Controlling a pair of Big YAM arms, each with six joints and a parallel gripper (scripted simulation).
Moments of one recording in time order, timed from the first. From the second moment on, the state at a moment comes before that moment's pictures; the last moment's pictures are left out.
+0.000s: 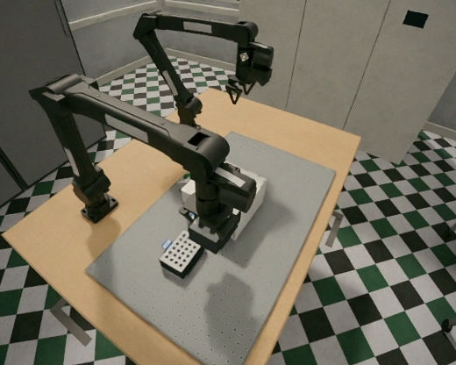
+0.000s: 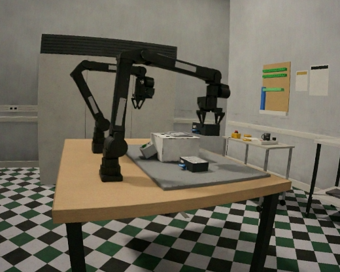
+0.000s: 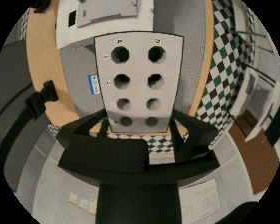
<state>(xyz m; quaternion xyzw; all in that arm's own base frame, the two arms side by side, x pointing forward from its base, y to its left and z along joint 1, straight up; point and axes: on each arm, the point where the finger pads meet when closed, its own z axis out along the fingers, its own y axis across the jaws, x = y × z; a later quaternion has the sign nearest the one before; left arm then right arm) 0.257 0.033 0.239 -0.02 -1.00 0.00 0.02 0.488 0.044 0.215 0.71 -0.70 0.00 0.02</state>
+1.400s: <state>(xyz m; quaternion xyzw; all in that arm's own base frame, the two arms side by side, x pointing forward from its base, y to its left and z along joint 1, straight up) 0.256 0.033 0.237 -0.02 -1.00 0.00 0.02 0.488 0.044 0.215 0.71 -0.70 0.00 0.02</state>
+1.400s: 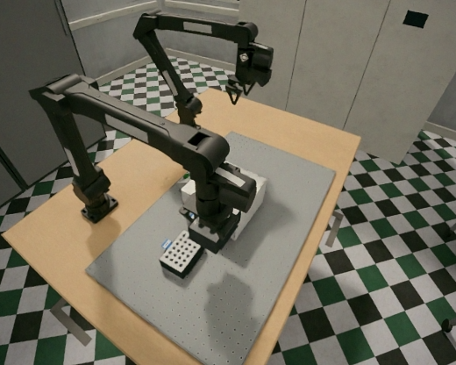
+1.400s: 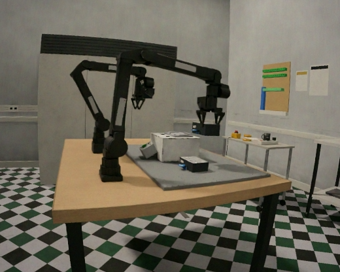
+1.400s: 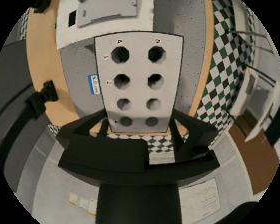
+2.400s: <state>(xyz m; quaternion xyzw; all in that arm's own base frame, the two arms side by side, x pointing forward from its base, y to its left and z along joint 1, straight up) 0.257 0.033 0.239 -0.02 -1.00 0.00 0.02 0.488 0.044 0.215 0.71 -0.70 0.00 0.02</state>
